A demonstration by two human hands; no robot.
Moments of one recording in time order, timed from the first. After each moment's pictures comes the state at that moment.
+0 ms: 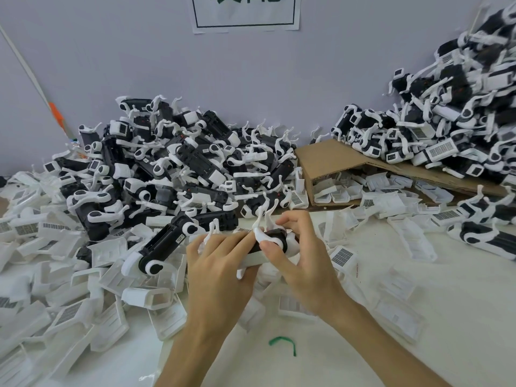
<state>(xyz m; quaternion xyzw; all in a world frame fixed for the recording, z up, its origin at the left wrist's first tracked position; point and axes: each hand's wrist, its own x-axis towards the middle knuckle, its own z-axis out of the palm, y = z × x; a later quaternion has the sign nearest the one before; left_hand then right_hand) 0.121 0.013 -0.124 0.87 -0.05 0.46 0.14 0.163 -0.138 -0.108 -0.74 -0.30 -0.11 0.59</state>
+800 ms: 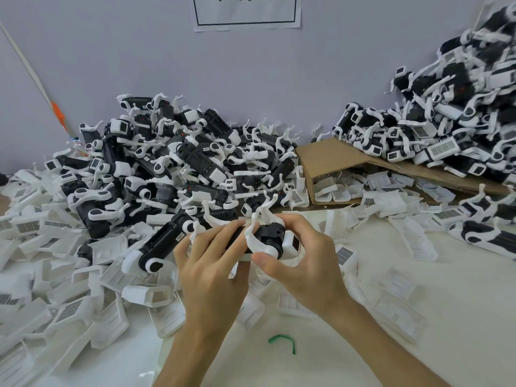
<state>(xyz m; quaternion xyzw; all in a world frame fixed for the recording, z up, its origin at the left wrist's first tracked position) 0.120 0.014 -0.124 0.81 -0.06 0.58 0.11 0.156 -0.141 -0.099 -0.72 -0.32 -0.14 0.60</state>
